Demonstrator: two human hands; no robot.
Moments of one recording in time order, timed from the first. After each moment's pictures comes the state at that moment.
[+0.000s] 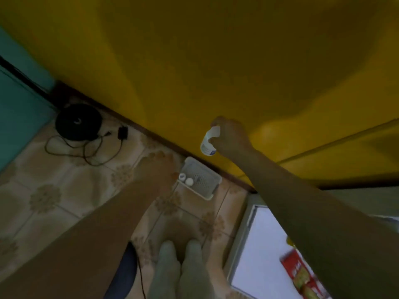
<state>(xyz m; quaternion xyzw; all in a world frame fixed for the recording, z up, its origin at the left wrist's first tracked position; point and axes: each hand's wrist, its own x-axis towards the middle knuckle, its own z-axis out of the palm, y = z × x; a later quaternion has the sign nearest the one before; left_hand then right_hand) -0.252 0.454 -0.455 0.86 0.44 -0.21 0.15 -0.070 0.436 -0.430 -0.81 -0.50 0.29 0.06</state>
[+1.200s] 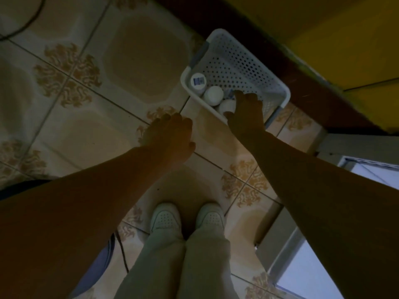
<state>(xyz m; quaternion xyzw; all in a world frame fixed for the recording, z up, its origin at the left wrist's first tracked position) -0.263 0.405 -0.941 0.83 0.39 -0.31 0.24 -0.094 0.366 -1.010 -0.85 -0.43 0.32 -0.03</state>
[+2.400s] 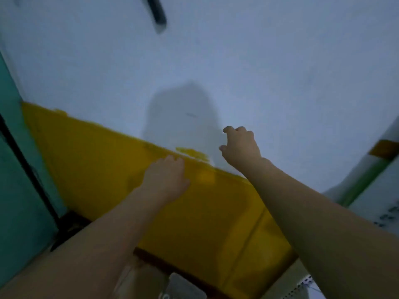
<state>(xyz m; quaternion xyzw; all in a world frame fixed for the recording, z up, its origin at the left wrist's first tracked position) -0.215 0.405 -0.092 0.90 0.43 0.06 0.00 -0.045 0.371 -0.056 -0.84 -0.51 -0.05 0.16</state>
